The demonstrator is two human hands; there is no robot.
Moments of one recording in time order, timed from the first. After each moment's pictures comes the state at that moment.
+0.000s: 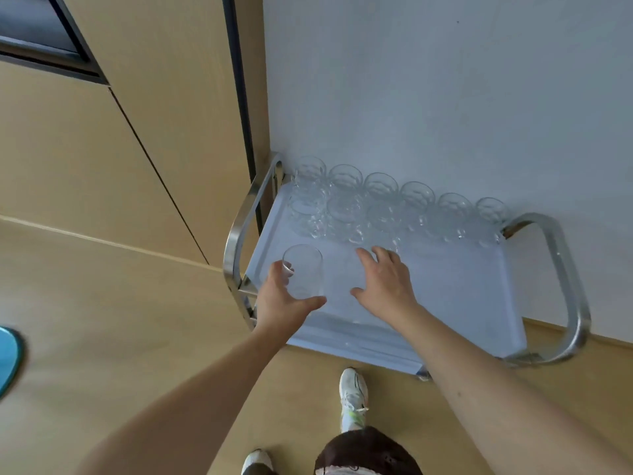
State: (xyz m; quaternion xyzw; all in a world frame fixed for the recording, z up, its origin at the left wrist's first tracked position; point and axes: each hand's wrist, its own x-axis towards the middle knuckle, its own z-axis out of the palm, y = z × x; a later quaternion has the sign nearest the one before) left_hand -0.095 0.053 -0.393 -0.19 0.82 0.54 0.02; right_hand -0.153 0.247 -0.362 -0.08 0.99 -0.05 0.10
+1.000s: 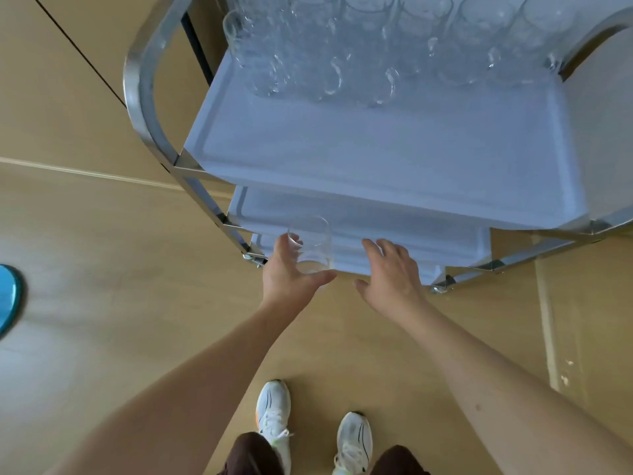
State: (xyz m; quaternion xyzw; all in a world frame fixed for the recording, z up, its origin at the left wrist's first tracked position) left_hand 0.009 0.152 -0.574 -0.20 0.81 0.54 0.07; right_hand -0.010 0.338 -0.584 -0.05 0.98 -0.11 0.16
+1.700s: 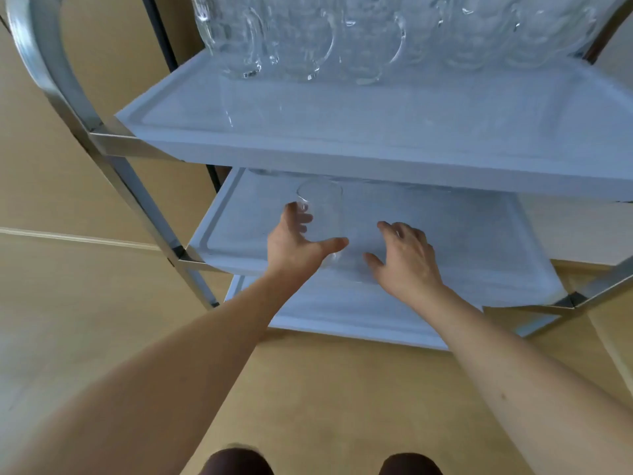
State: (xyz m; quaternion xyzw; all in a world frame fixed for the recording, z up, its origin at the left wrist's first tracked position) left_hand -0.125 0.162 -0.733 -0.08 0.82 0.56 -0.07; right_hand -0.120 0.353 -0.744 -0.01 0.99 -0.13 -0.02
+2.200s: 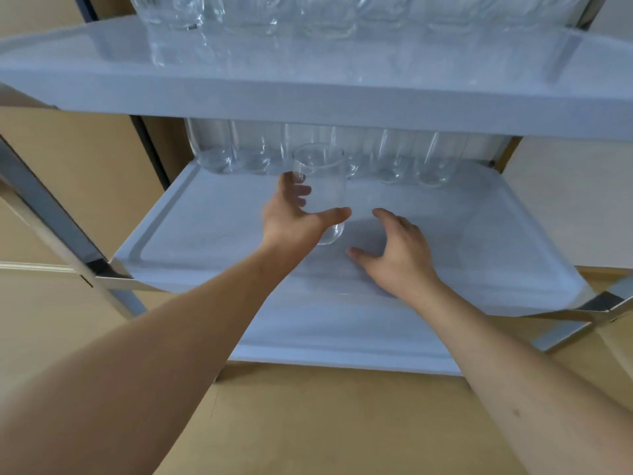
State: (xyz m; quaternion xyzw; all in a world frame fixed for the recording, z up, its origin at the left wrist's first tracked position) left_hand -0.204 0.205 -0.776 -0.01 0.79 0.60 -0.12; right_hand -0.170 0.378 -0.806 0.02 0.96 -0.27 -0.10
